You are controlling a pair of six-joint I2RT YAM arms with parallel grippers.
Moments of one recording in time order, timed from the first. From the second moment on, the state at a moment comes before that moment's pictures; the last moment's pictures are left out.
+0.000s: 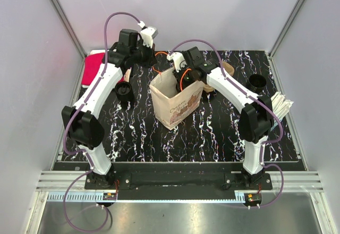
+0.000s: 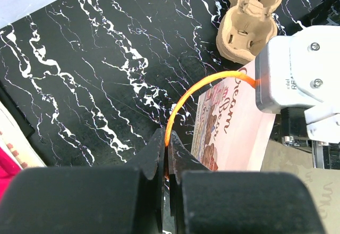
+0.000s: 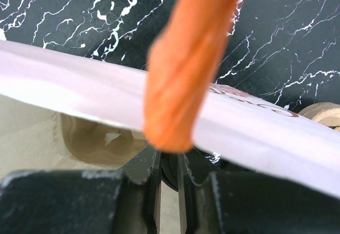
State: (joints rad) left arm -0.33 1.77 1.81 -0.60 0.34 0.03; right arm 0.57 1.95 1.80 -0.72 -0.23 -0.21
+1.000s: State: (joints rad) left arm -0.33 1.77 1.81 -0.60 0.34 0.03; right arm 0.57 1.96 1.78 -0.70 -0.23 -0.21
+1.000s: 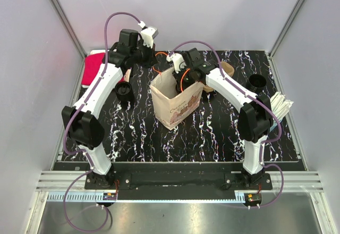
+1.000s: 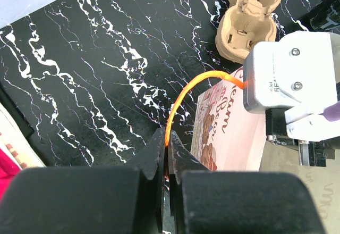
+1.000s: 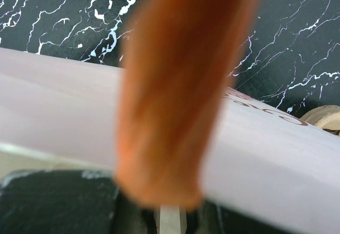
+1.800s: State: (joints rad) left arm -0.33 1.77 1.81 -0.60 0.34 0.03; right arm 0.57 1.96 1.77 -0.68 -0.23 -0.21
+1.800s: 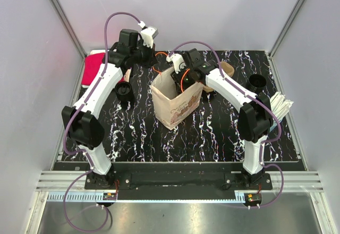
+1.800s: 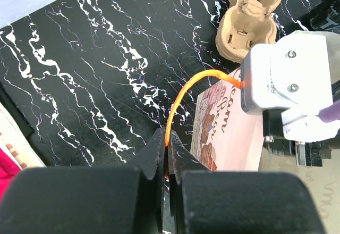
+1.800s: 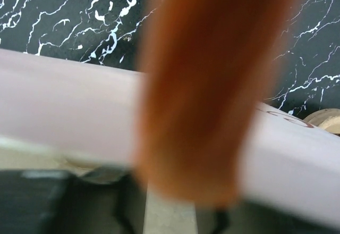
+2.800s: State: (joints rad) left arm -0.33 1.77 1.81 -0.60 0.37 0.04; right arm 0.57 1.56 1.99 -0.88 -0.29 -0.29
